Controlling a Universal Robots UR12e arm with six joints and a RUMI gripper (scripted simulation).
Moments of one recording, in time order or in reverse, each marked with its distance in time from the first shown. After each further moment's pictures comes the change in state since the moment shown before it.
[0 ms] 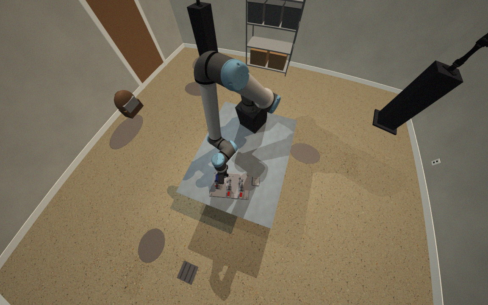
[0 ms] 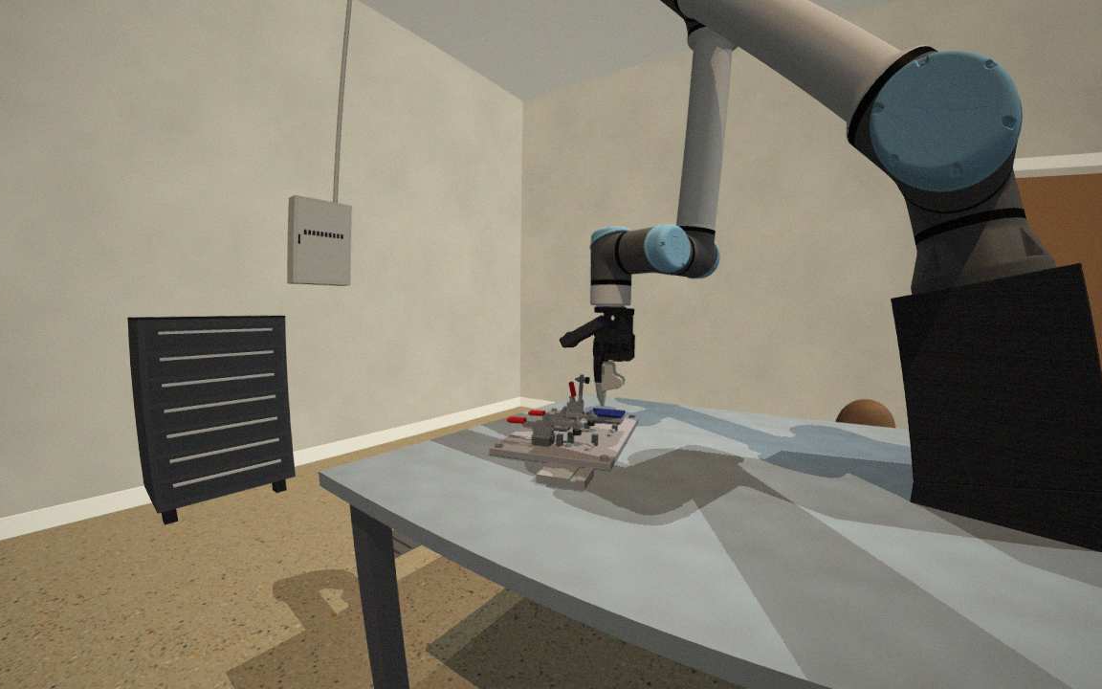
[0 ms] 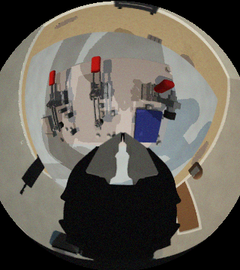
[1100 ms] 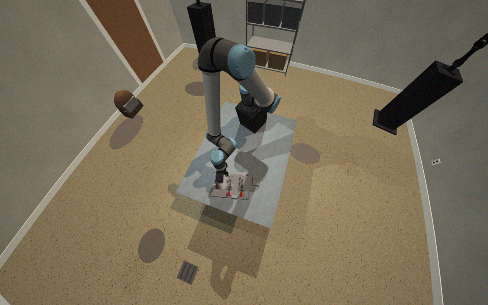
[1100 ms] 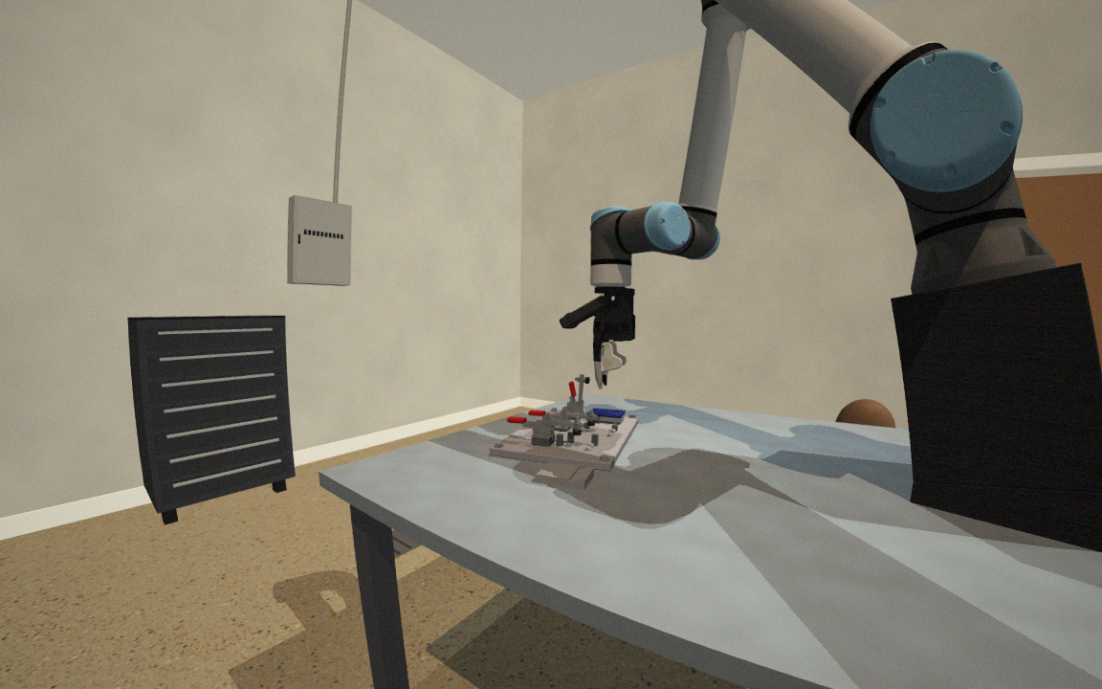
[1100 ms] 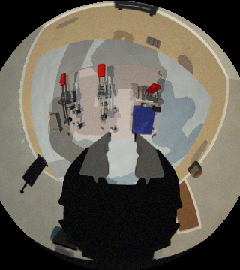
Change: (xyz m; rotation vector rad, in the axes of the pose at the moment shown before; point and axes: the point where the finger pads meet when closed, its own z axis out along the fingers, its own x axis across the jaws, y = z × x) arm 0.000 0.000 -0.043 0.001 0.000 0.000
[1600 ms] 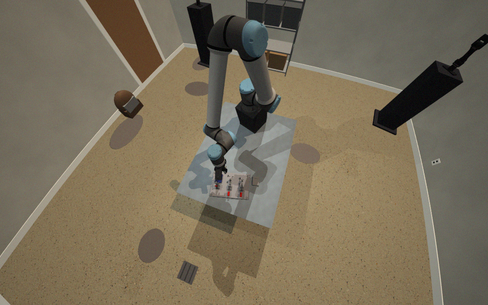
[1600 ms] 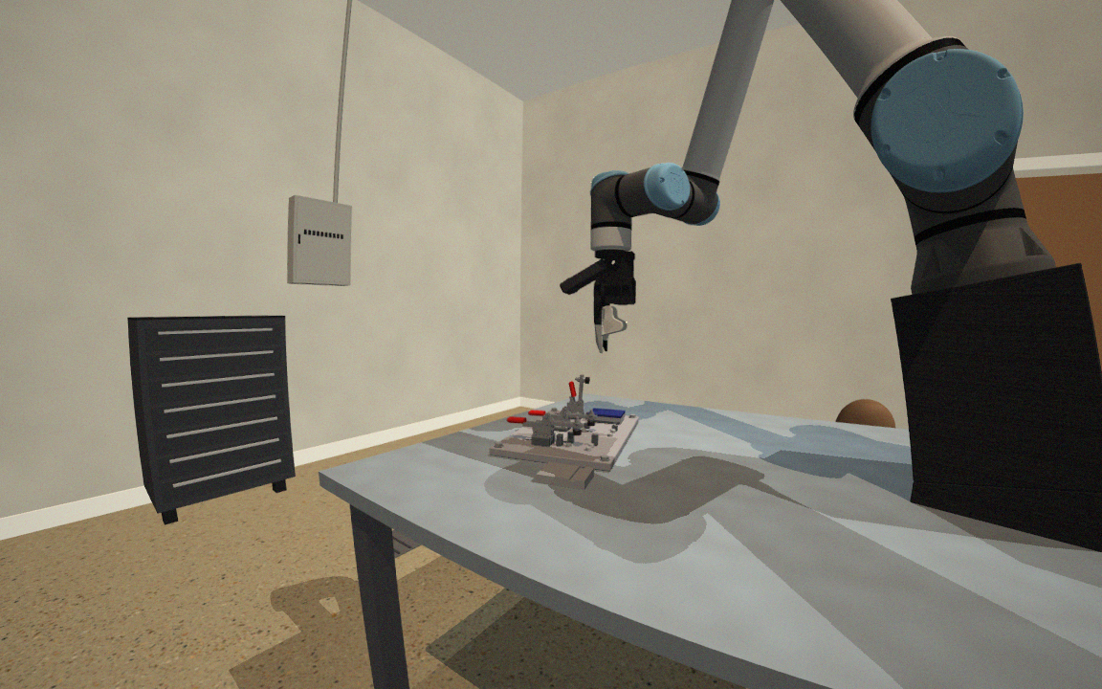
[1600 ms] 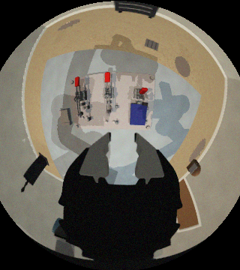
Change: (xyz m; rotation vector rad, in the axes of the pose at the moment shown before) arm 0.000 0.000 -0.079 0.000 0.000 0.000
